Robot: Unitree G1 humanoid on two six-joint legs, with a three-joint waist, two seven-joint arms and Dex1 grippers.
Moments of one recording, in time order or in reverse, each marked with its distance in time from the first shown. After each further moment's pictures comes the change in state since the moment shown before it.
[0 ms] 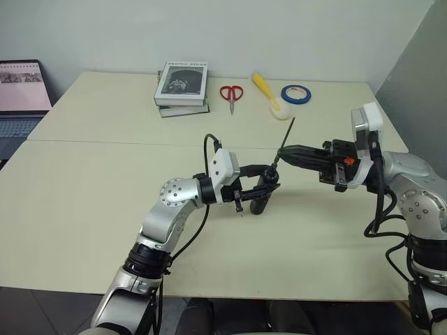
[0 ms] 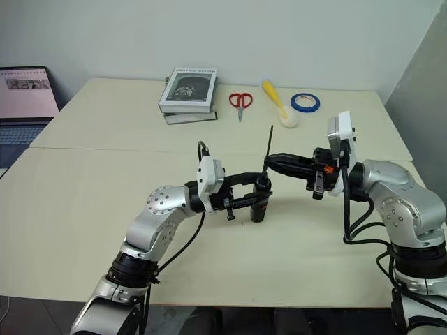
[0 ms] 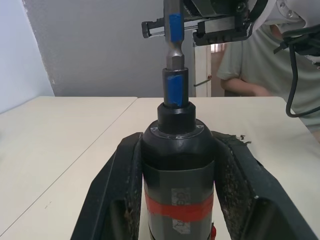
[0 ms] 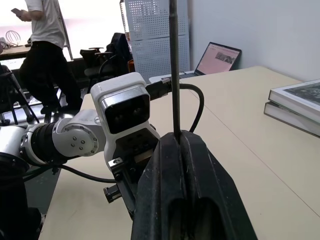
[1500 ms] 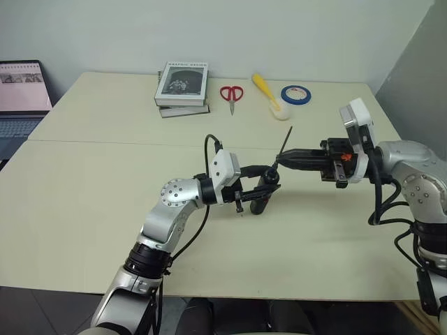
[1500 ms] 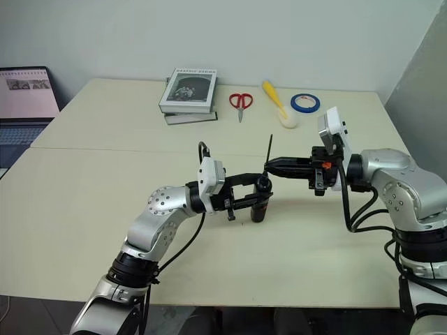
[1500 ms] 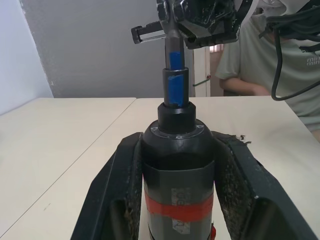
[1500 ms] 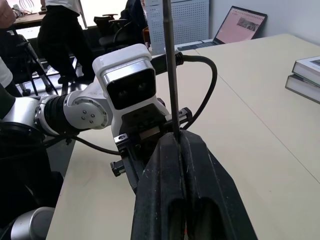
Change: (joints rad) left arm -0.001 0.002 -0.010 0.007 0.000 -0.016 0.001; right arm -0.114 -0.083 0.079 0.090 -0.048 0.073 0.126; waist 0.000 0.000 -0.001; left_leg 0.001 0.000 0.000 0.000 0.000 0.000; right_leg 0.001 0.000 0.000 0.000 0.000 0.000
